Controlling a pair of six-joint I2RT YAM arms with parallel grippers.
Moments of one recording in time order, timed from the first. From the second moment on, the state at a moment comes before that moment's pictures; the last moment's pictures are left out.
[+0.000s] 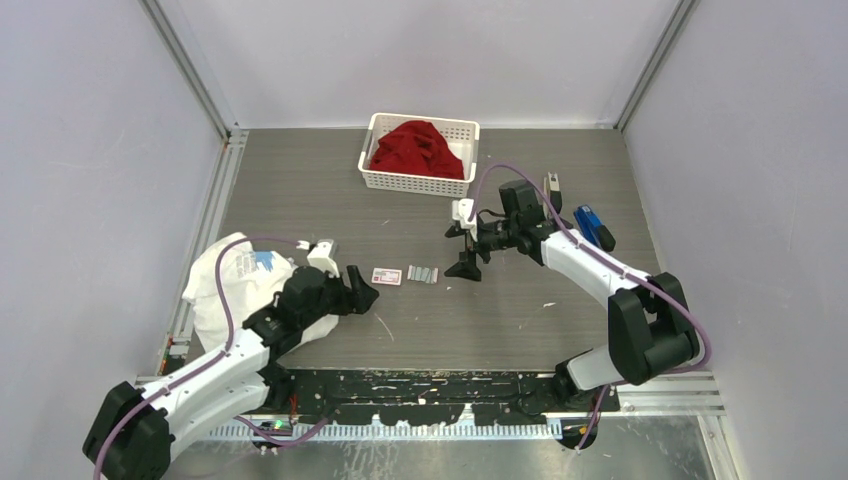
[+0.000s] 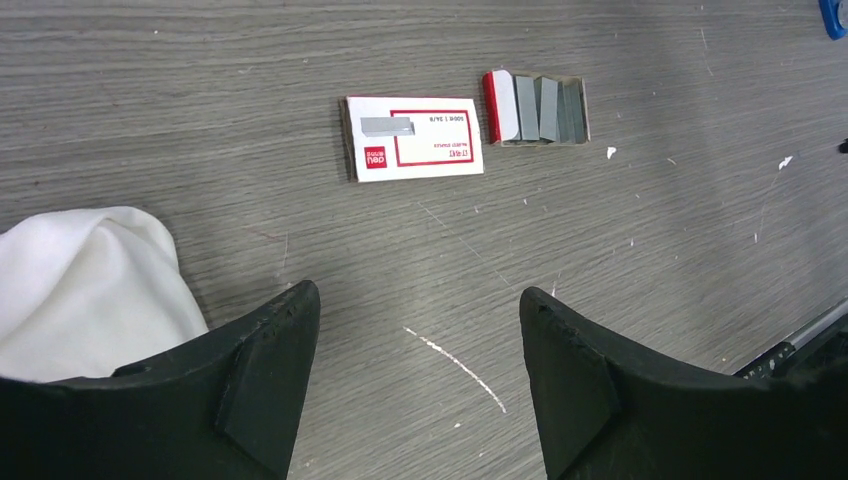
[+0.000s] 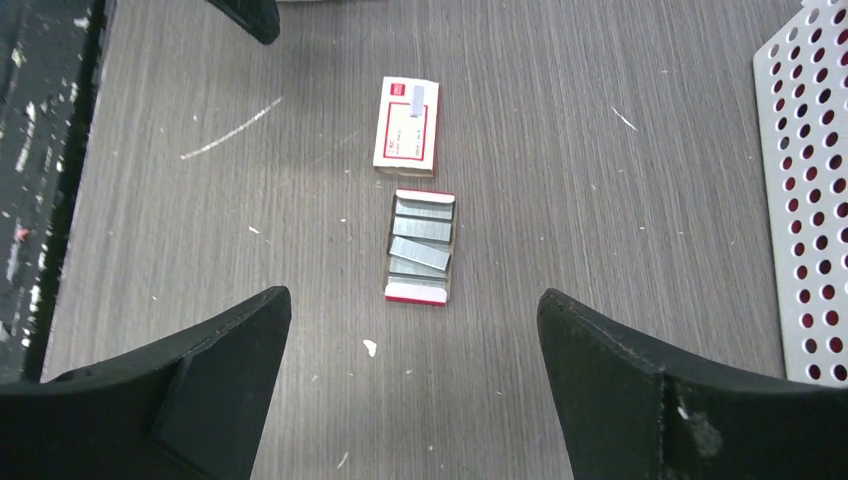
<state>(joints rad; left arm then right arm) -0.61 0.80 0.28 0.00 -0.02 -0.58 0.39 1.43 0.90 -0.22 -0.96 -0.75</state>
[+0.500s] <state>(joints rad) -0.61 0.78 0.26 0.04 -0.02 -0.58 0.43 1.48 0.89 -0.26 -0.86 -0.88</state>
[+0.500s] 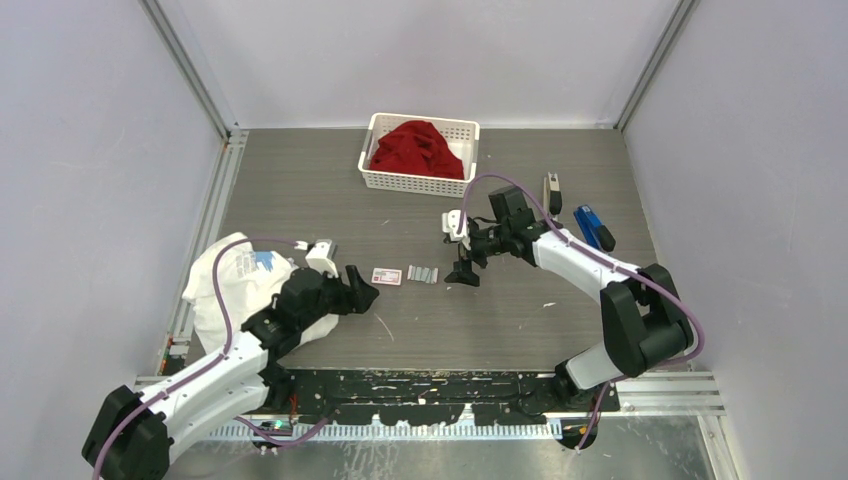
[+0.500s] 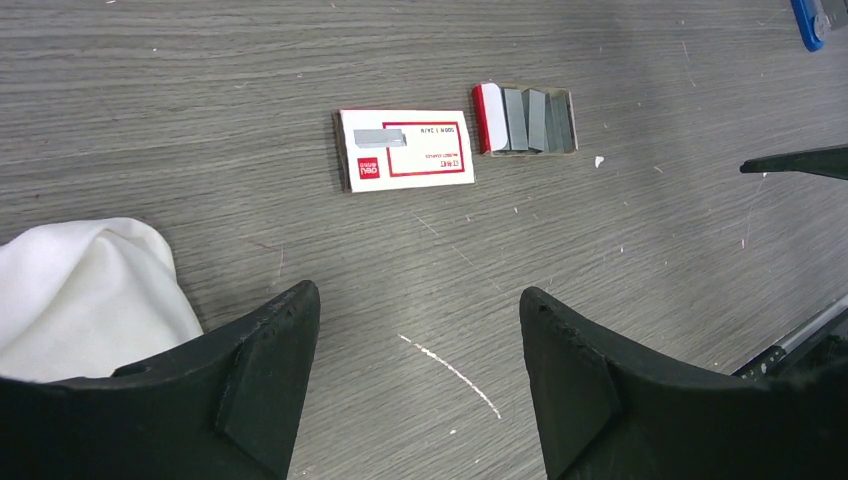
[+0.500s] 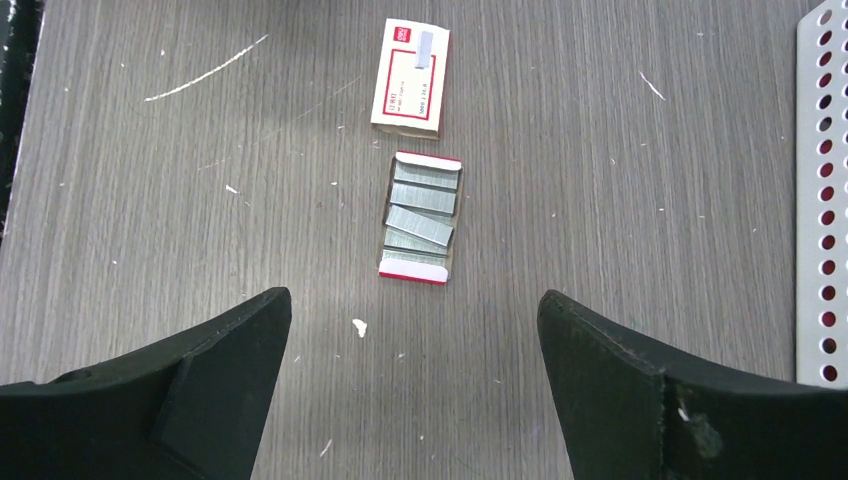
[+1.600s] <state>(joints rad) -0.61 0.80 0.26 0.06 -0.02 -0.58 0.50 1.51 0.89 -0.27 -0.76 -0.94</state>
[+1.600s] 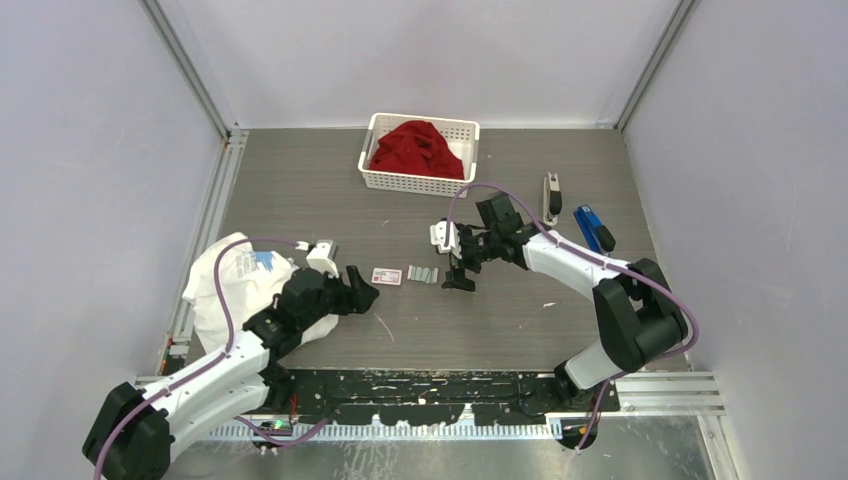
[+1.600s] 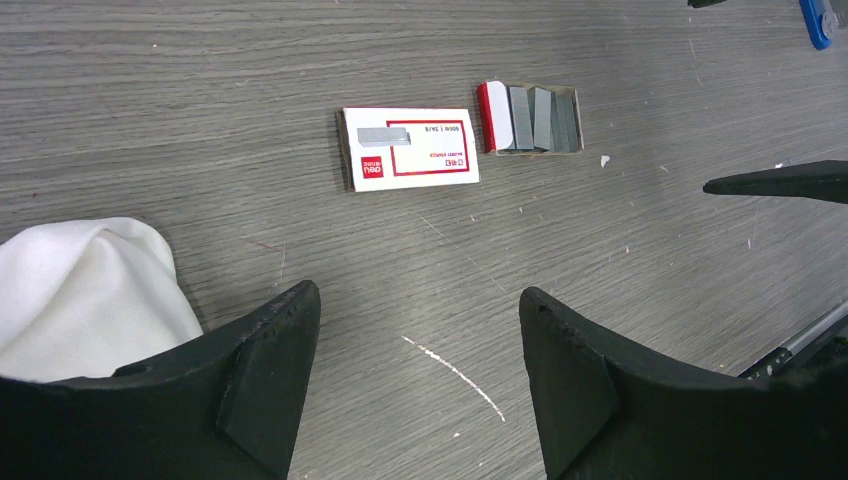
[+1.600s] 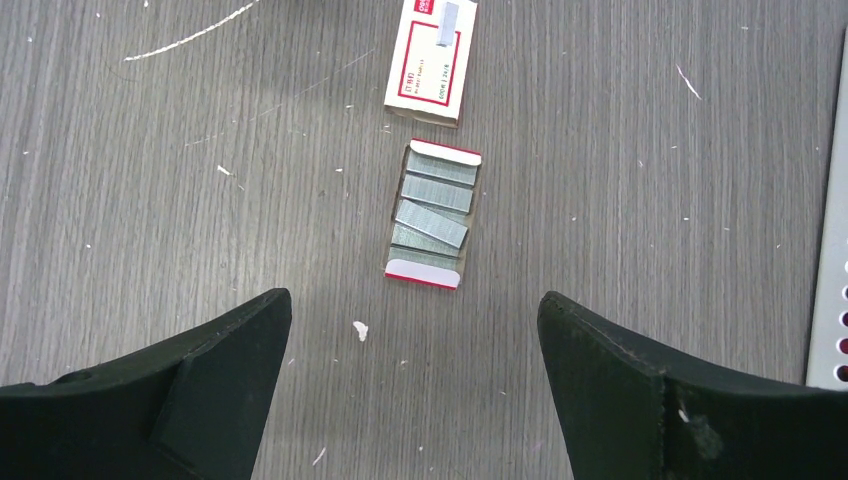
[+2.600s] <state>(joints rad) -0.59 1.01 0.30 0.05 0.00 -0.58 0.50 1.53 0.89 -0.27 -0.73 -0.94</state>
